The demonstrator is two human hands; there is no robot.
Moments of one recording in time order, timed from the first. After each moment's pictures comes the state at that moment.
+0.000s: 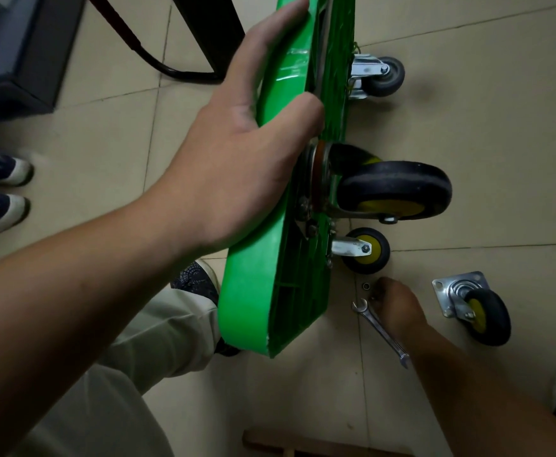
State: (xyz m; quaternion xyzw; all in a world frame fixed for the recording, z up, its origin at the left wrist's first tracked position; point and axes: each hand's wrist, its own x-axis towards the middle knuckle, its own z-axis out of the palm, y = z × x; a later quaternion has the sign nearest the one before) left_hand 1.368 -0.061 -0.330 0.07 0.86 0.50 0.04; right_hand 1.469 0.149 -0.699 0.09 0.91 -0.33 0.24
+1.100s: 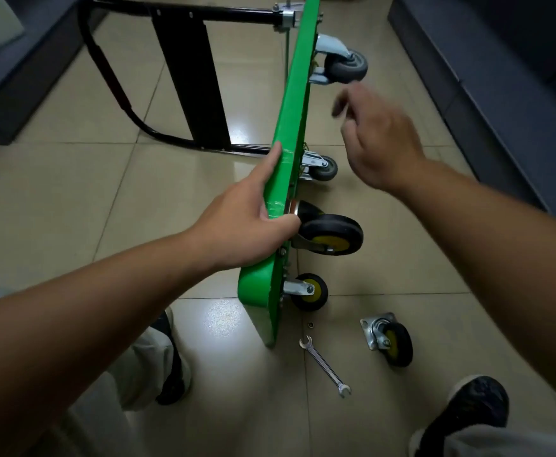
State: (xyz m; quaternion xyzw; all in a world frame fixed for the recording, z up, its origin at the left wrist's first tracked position) left_hand 1.397 -0.089 -0.321 0.09 0.87 0.47 0.12; right_hand 1.300 0.128 -0.315 -0.17 0.95 -0.20 -0.18
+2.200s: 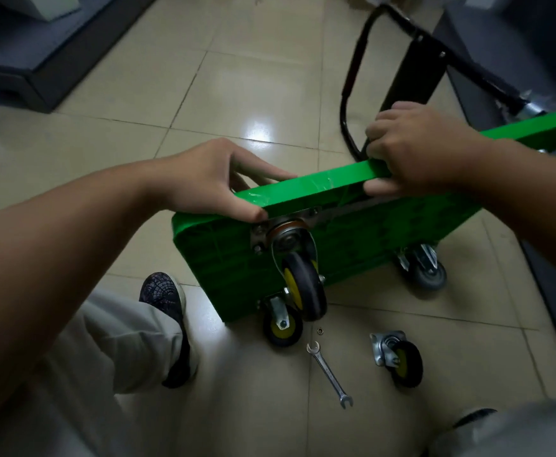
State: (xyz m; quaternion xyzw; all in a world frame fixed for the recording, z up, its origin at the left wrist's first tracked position) left_hand 1.360 -0.194 -0.305 0.21 0.85 0.43 0.22; right_hand 1.279 0.114 -0.280 -0.48 0.84 0.22 -0.07
